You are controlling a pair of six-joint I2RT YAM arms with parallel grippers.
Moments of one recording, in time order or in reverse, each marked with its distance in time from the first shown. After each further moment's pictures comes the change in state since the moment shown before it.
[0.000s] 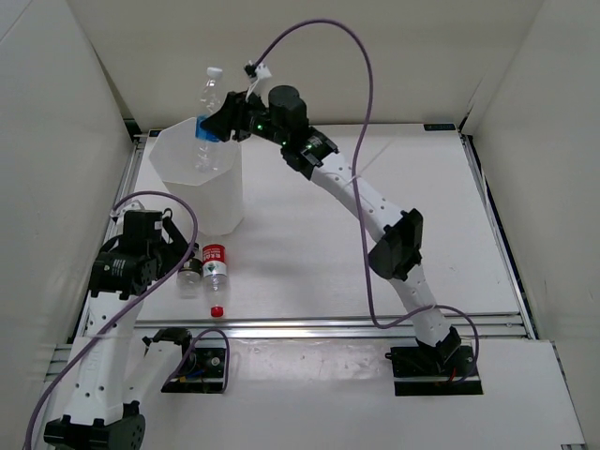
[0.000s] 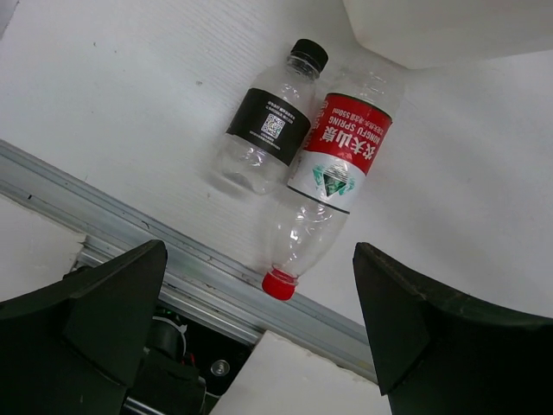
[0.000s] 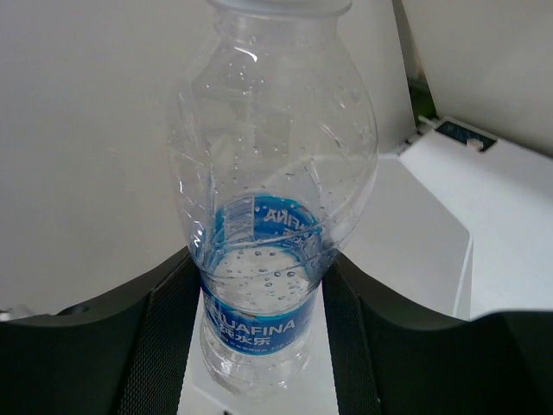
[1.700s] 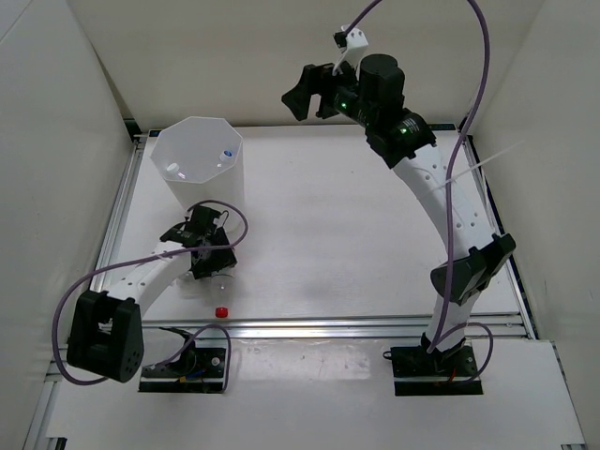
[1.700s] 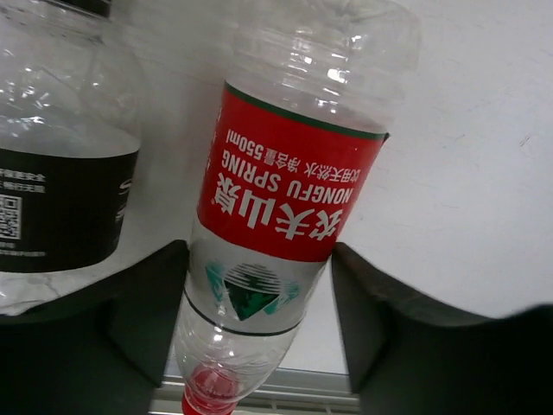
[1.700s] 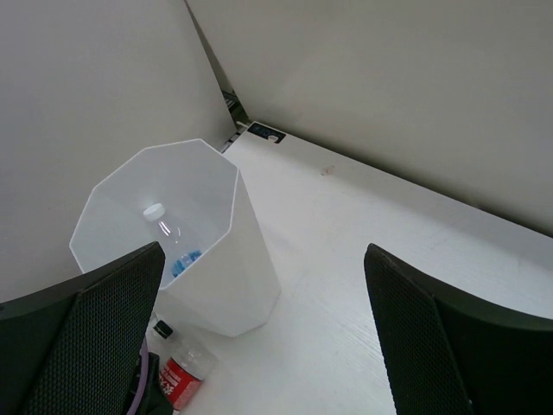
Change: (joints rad) left arm -0.179 0.464 -0.330 0.562 0.183 -0.020; right arm -0.199 -0.461 -0.338 -0.278 0.141 -0.266
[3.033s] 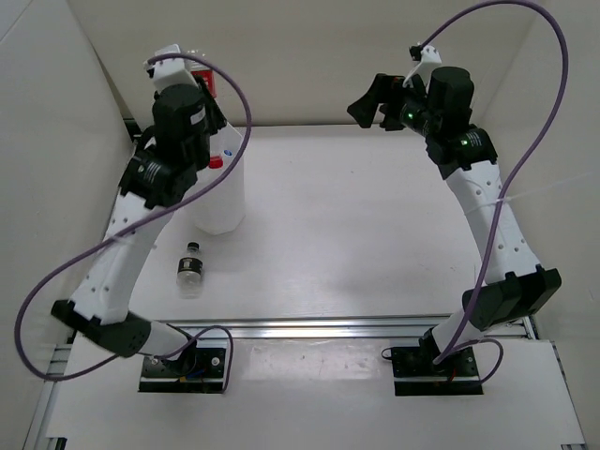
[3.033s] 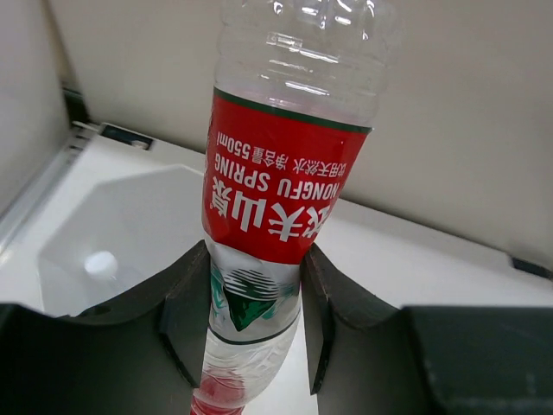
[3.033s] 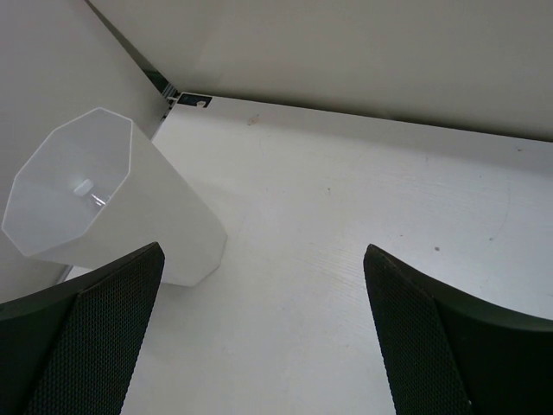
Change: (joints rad) left arm -0.238 0.138 1.157 0.007 -0.547 0.275; right arm -0.303 -0.263 -0.333 -0.063 -0.130 0.062
